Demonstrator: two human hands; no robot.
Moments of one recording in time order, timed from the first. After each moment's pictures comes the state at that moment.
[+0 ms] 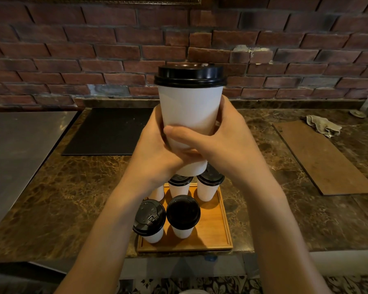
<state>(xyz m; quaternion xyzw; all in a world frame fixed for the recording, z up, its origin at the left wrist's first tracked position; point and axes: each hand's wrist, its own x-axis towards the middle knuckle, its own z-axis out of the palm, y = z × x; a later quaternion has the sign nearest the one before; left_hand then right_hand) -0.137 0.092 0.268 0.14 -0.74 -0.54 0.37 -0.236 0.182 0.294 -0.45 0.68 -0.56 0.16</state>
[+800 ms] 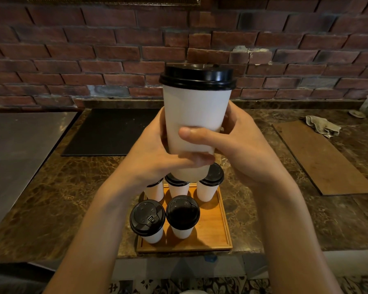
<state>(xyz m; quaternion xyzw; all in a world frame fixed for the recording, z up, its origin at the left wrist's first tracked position) -0.129 0.082 0.272 0.10 -0.76 -0.58 0.28 -0.255 0.191 0.292 -0.47 0.57 -0.61 0.29</state>
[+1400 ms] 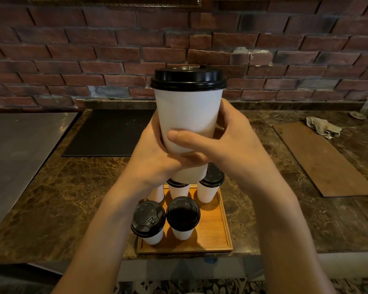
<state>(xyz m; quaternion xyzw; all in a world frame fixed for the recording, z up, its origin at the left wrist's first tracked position) -0.133 0.090 0.270 0.12 -0.74 -0.57 0.34 -0.238 0.191 0.298 -0.47 0.64 -0.57 0.21</state>
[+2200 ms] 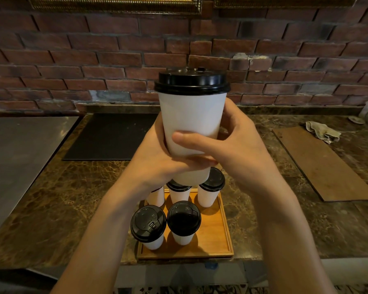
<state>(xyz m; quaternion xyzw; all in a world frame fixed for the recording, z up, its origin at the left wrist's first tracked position) -0.131 0.084 0.272 0.12 -0.75 -0.57 0.31 -0.245 0.189 0.296 -0.48 0.60 -0.61 0.22</state>
